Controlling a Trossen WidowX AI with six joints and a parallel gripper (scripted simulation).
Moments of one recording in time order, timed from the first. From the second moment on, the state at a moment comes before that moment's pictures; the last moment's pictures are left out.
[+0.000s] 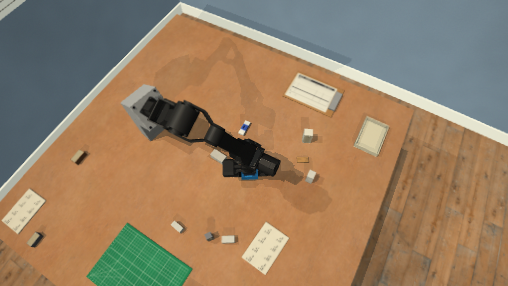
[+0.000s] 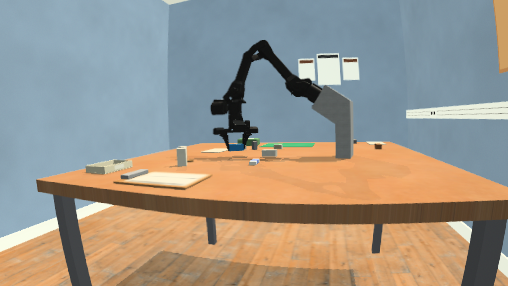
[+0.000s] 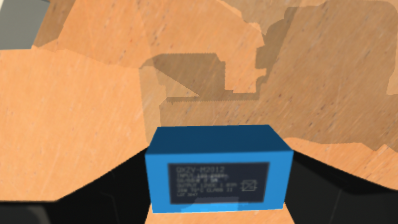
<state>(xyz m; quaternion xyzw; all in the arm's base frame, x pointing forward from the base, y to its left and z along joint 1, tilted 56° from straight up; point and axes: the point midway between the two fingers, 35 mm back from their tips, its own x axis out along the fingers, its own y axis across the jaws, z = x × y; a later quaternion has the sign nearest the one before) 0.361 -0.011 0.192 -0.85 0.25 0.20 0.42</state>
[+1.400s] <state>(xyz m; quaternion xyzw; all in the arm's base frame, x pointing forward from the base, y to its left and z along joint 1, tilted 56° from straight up) 0.355 0.004 0.180 -0.68 0.04 0.54 0.49</state>
